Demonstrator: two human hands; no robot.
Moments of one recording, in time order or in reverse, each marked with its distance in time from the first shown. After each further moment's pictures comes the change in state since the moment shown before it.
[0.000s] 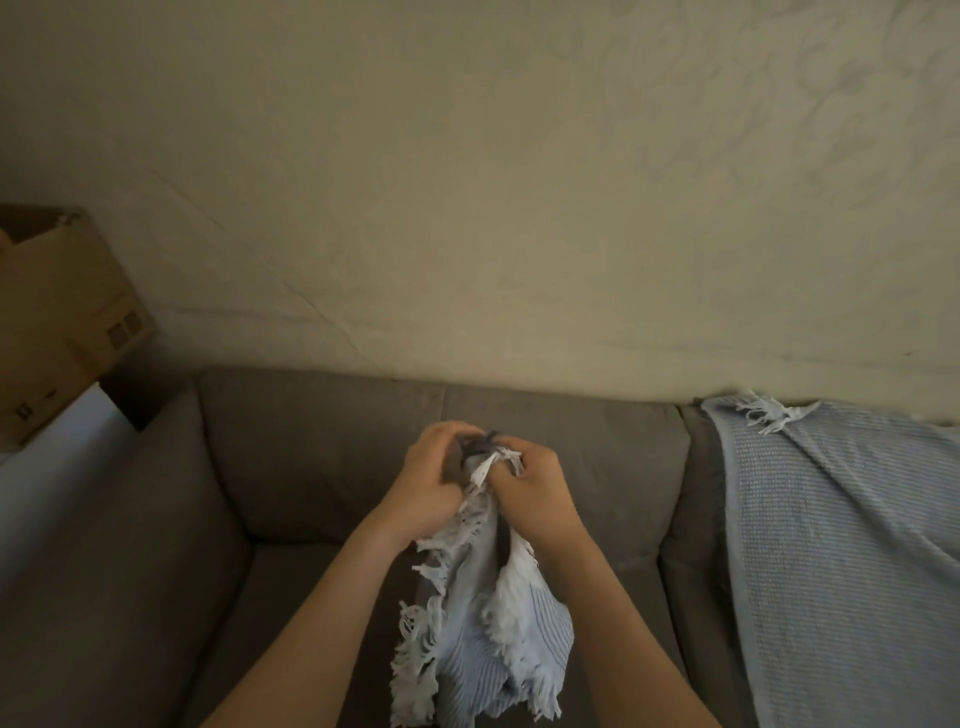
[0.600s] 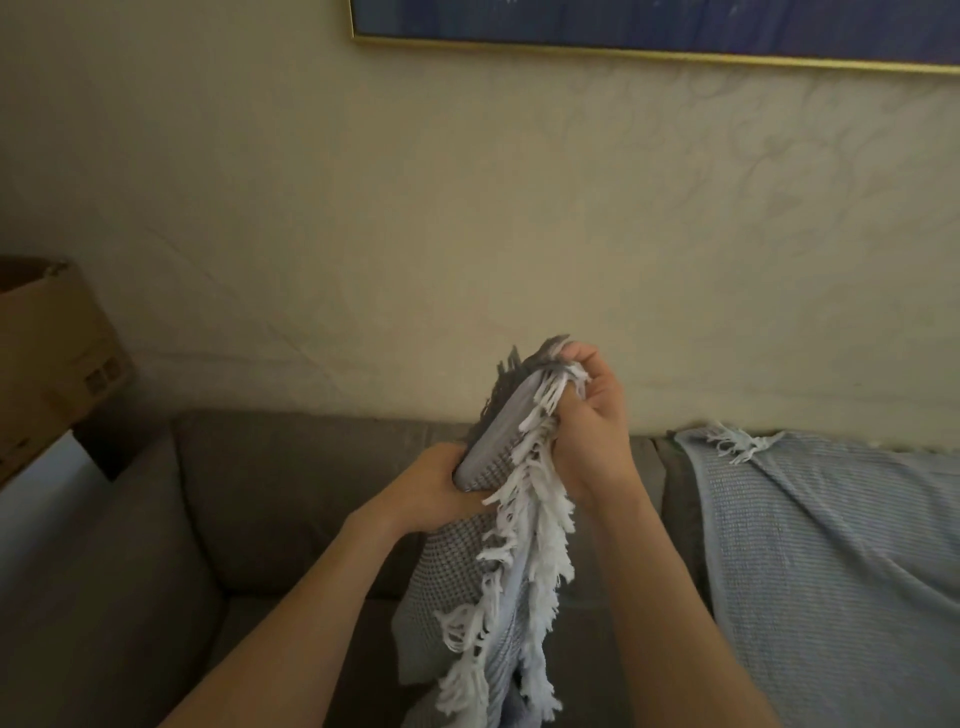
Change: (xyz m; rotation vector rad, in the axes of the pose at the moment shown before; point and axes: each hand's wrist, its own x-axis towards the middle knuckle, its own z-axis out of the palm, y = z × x) left_hand 0.032 0.042 -0.009 0.107 -0.253 0.151; right_hand 0.019 -0.117 -0.059 0.438 0.129 -0.314
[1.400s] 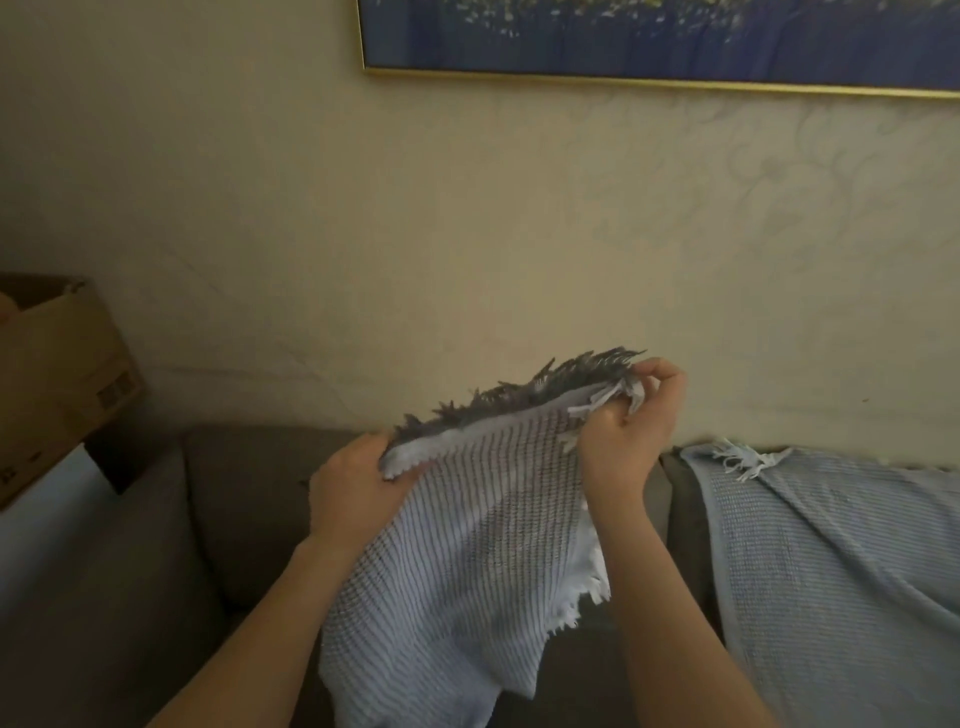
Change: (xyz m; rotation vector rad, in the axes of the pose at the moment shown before) left_hand -0.030 -0.040 -0.035 0.417 0.745 0.059; right_hand 0.004 -0.005 -0.009 -0.451 0.558 -0.303
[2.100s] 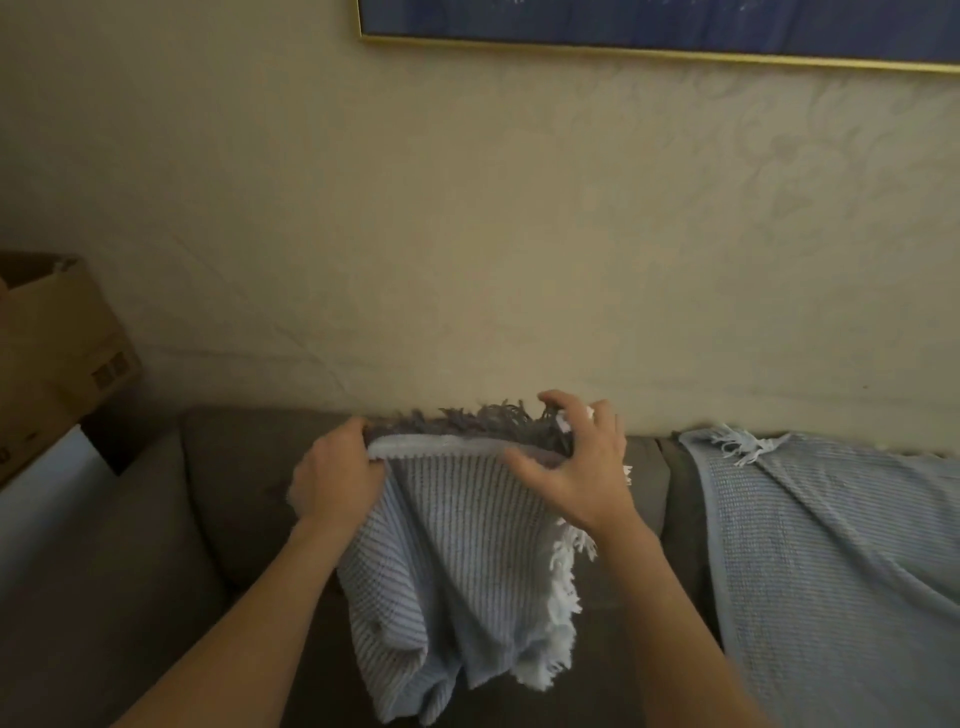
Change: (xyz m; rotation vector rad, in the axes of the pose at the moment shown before) left_hand 0.005 -0.018 0.001 0.250 -0.010 -0.198; right_hand -0.022 0.069 -0.025 -0.613 -0.645 -0.175
